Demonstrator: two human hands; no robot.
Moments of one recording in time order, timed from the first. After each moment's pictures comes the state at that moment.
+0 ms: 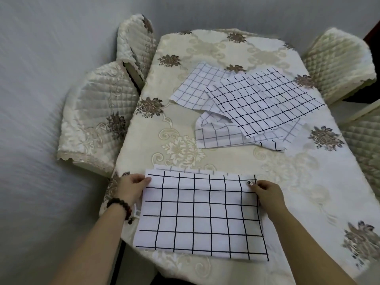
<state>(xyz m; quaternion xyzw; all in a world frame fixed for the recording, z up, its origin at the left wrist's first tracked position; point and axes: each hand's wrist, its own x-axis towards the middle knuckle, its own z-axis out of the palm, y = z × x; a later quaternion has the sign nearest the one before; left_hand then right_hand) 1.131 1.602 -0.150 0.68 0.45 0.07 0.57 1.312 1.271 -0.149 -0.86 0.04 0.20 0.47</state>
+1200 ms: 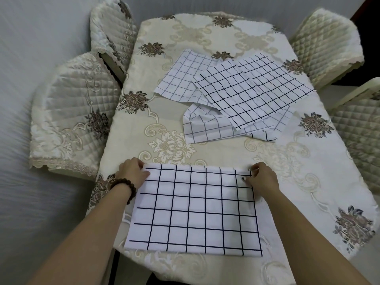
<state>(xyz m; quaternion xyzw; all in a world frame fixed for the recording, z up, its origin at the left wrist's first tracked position) 1.190 1.612 -0.156 0.86 0.41 -0.09 0.29 1.347 1.274 -0.156 -0.95 0.02 0.20 0.24</state>
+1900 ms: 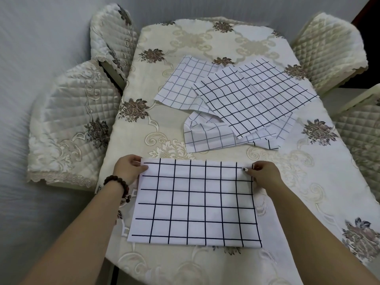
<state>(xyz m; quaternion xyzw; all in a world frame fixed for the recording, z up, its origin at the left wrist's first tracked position) 1.216 1.641 -0.145 0.73 0.44 0.00 0.52 1.382 1.290 -0.136 -0.90 0.05 0.22 0.38</state>
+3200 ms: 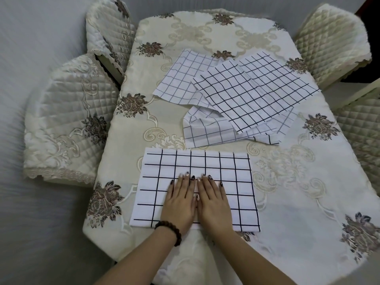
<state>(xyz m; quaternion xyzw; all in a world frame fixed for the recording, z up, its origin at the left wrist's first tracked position) 1.182 1.472 -0.192 0.98 0.12 -0.05 0.13 1.230 1.361 -0.198 -0.95 -0.28 0.05 0.11</state>
